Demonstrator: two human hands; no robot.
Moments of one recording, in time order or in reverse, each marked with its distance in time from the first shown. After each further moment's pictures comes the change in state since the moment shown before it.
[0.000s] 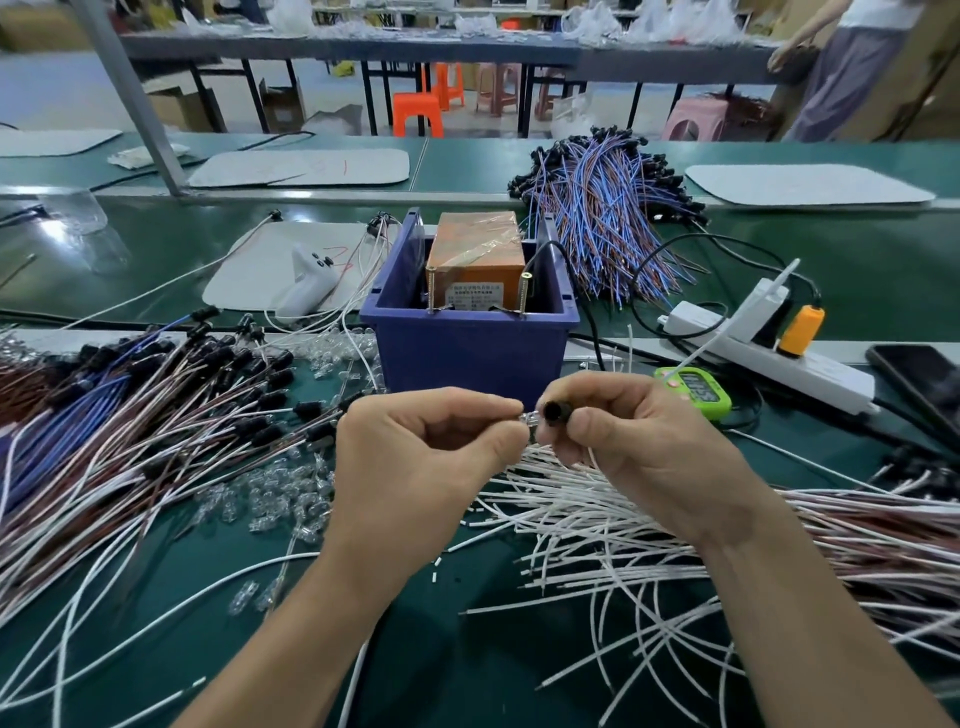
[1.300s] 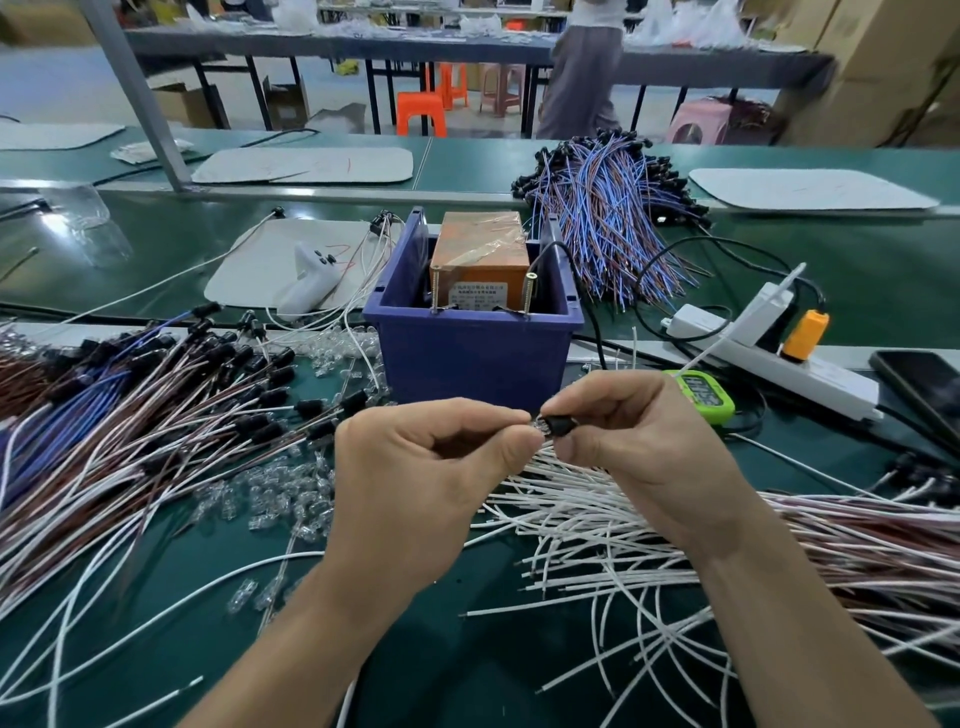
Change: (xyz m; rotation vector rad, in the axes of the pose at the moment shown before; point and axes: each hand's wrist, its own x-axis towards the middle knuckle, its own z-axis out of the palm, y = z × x) left_hand -0.005 -0.002 0.001 0.071 0.037 0.160; right_hand 0.000 -0.001 0.010 -0.139 0.100 -0.136
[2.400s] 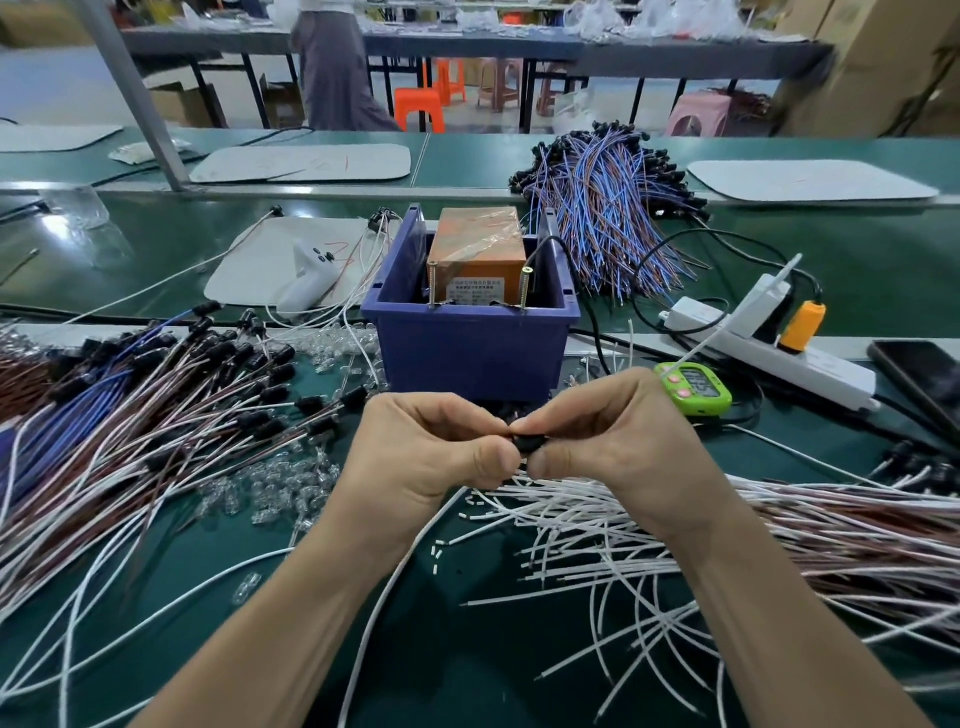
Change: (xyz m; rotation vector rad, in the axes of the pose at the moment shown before) left_hand 0.010 -0.016 -0.008 -0.385 -0.230 -0.470; right_hand -0.001 -0.005 0.014 -0.178 -0.018 0.012
